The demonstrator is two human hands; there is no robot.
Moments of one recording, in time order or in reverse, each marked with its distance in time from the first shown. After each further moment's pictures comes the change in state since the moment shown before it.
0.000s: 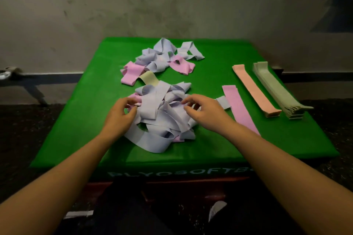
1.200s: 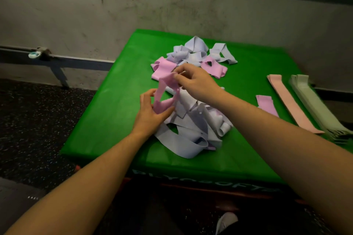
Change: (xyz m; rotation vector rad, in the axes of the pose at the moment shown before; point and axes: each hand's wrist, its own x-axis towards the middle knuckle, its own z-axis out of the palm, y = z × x) left_hand -0.001 -0.018 0.003 -0.241 0.103 -0.057; right_hand 0.112 -0.097 0.059 0.101 -0.126 -0.080
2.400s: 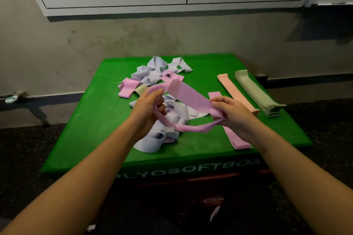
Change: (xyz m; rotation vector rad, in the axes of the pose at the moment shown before) left_hand -0.052 0.187 0.050 -0.732 -0.364 -0.263; right_hand -0.218 0.049 -0.126 0.727 0.331 0.423
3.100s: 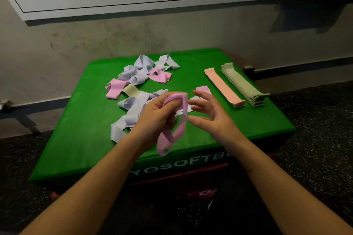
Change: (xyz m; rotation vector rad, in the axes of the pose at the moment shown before) left_hand -0.054 -0.006 0.058 0.208 -0.216 0.072; right_hand -0.056 0.019 0.013 -0.188 -0.093 -0.339
